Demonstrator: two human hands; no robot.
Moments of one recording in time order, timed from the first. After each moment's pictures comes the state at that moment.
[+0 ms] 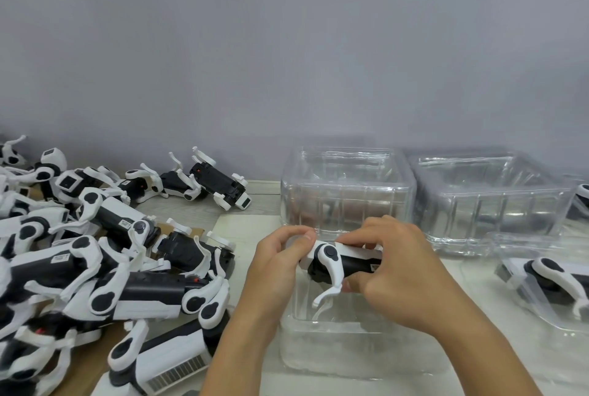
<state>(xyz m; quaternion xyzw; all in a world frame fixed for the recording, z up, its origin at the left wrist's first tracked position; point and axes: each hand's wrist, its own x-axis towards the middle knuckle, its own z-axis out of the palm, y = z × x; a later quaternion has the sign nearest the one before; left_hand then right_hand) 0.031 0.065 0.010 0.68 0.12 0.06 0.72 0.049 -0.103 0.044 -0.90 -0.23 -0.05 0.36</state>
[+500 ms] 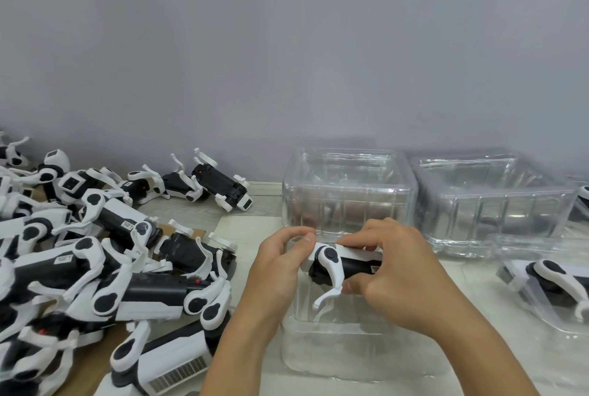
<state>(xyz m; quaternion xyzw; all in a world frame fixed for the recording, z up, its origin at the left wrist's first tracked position) 0.031 0.067 0.009 0.70 0.11 0.06 0.71 0.050 -0.102 0.040 -0.90 -0.24 -0.06 0.36</state>
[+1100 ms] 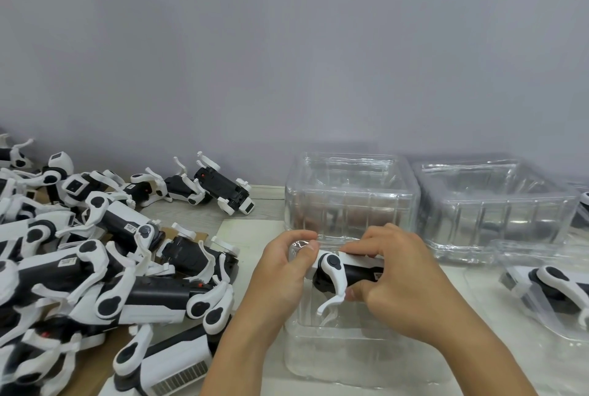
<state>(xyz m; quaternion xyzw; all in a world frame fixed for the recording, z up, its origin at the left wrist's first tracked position) 0.029 0.065 0.010 0.71 0.11 0.07 0.70 0.049 -0.102 0.039 -0.91 -0.24 -0.07 0.32</state>
